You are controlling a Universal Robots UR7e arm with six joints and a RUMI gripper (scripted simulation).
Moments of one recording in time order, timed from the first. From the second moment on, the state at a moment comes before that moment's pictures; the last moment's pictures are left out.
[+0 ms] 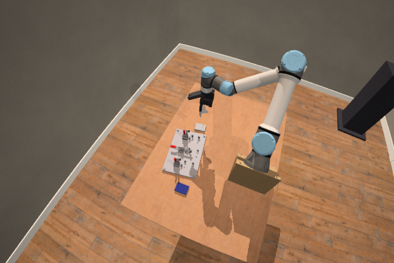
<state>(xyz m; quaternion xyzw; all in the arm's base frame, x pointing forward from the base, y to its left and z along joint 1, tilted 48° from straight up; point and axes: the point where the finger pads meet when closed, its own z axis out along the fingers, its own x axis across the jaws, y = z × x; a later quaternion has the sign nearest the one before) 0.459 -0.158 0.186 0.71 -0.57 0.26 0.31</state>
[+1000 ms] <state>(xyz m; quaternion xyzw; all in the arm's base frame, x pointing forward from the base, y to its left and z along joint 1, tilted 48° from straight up) 0.446 -0.117 0.140 0.71 -0.57 0.26 0.31</state>
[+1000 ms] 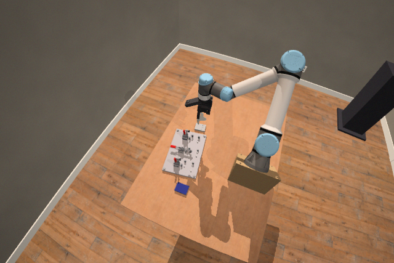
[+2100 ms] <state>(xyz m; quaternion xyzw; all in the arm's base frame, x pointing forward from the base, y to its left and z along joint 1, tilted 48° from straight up) 0.403 0.025 -0.018 0.71 -0.57 0.26 0.31</state>
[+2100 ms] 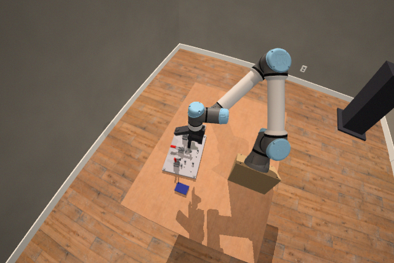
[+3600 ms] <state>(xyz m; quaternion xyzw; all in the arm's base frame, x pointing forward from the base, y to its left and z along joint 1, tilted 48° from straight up) 0.365 0.160 -0.170 0.71 -0.57 0.26 0.31</state>
